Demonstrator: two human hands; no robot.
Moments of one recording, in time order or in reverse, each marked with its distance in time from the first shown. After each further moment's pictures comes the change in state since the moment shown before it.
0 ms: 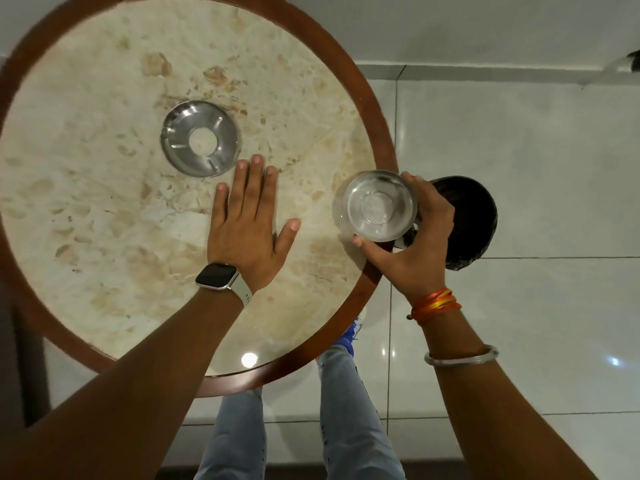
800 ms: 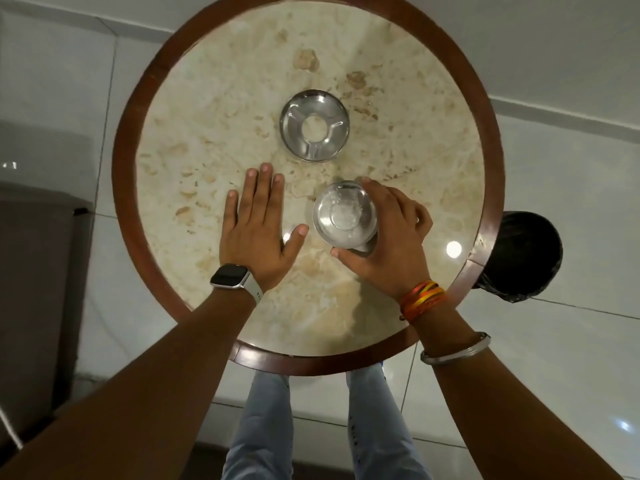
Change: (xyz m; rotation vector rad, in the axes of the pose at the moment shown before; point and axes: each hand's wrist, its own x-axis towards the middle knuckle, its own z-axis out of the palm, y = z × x) left_hand -0.065 -0.121 -0.008 -0.095 0.023 -0.222; right_hand 0.000 -0.126 0.116 -0.216 -0.367 -0.203
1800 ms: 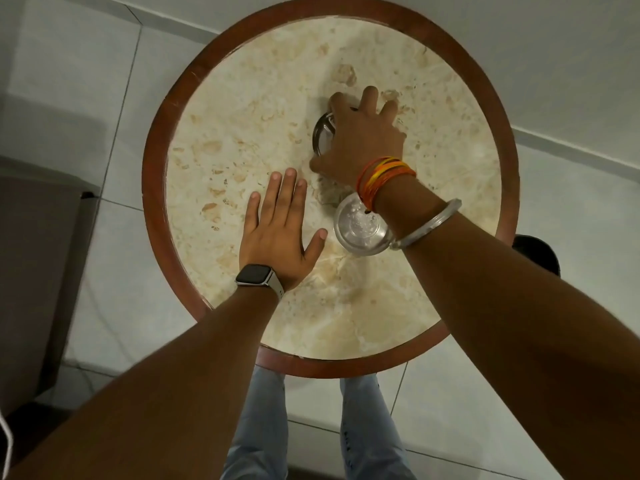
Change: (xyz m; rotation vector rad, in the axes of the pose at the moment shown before) left_hand 0.000 0.001 -0.002 0.008 0.014 -0.039; right_hand 0.167 -0.113 -0.001 -0.485 -0.331 0.129
